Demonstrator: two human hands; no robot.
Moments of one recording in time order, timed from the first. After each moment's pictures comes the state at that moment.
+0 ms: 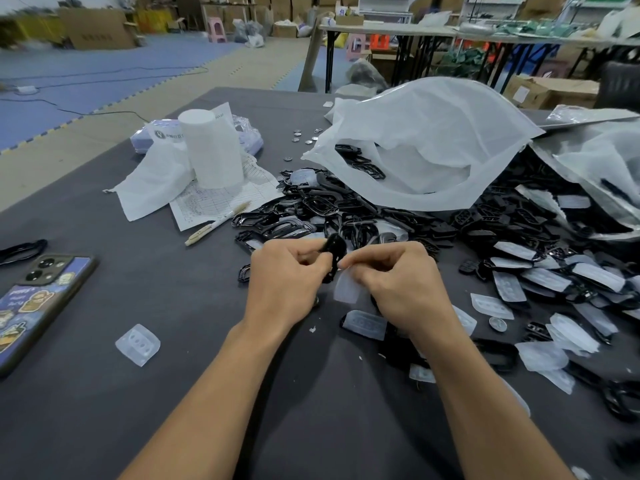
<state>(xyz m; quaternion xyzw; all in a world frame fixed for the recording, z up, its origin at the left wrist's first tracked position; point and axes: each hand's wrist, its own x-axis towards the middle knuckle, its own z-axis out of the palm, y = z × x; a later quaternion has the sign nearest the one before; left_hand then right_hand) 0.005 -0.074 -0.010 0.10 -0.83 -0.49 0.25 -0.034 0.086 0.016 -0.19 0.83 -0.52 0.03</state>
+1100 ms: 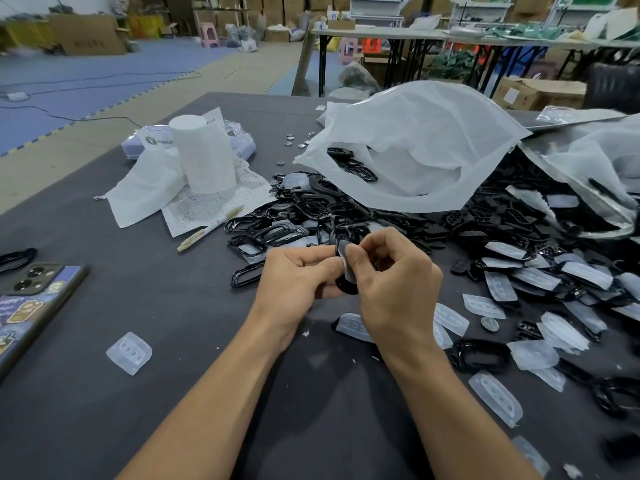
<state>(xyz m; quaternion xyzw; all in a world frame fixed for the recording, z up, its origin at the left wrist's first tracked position) 0.010 -0.057 0.003 0.06 -0.63 -0.77 0.11 -0.026 0.071 0.003 -0.13 0.82 -0.50 -0.24</state>
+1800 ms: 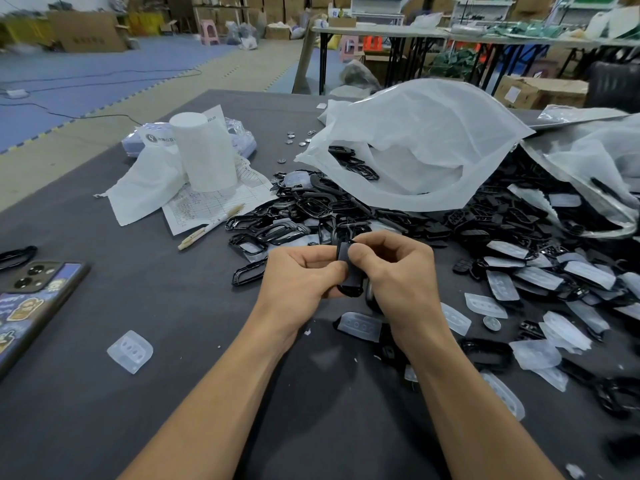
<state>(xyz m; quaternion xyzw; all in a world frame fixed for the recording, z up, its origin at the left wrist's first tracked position) 0.012 -0.052 0.005 0.07 -0.63 -0.77 0.11 -0.038 0.076 0.008 -0.11 0.73 -0.68 -0.02</state>
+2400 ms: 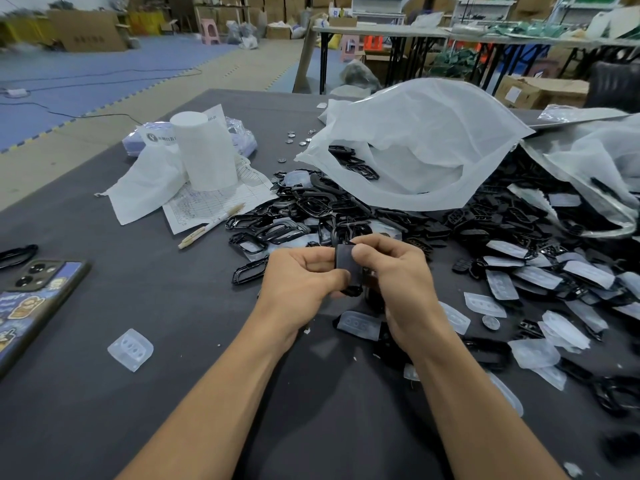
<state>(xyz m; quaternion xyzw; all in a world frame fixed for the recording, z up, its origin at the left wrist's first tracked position) 0.011 -0.054 -0.002 0.07 -0.66 -0.74 0.09 -0.039 0.077 0.010 -0.09 0.68 -0.72 0.09</state>
